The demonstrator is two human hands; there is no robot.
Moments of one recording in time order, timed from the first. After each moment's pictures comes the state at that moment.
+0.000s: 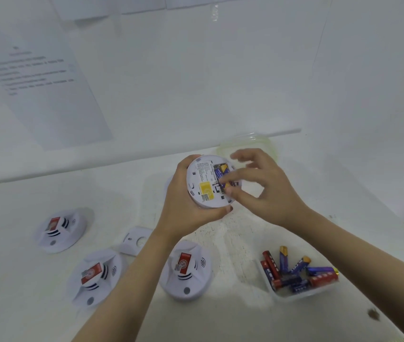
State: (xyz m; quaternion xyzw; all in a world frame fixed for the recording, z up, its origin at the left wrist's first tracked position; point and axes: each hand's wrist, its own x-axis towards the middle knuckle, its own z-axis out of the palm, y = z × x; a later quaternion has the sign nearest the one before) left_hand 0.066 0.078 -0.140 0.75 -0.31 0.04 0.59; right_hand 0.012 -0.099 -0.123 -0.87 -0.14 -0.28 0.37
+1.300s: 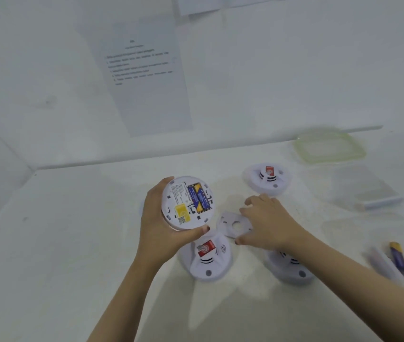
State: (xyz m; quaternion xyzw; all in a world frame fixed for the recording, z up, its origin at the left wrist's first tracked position) left_hand 0.066 0.318 -0.153 0.83 -0.17 0.12 0.51; right_hand 0.048 0.093 -0.158 -0.99 -0.08 0.08 0.05
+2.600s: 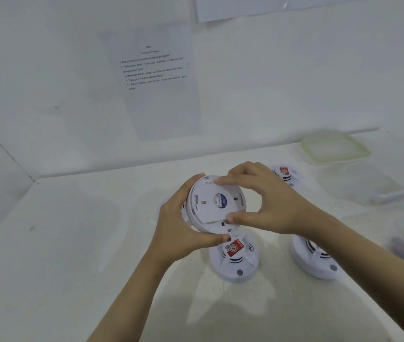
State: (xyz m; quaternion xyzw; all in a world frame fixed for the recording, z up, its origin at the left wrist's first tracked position) left_hand 0.074 0.351 -0.134 0.78 -0.28 0.04 0.56; right_hand 0.042 0.147 -0.097 -0.91 -0.21 -0.13 0.33
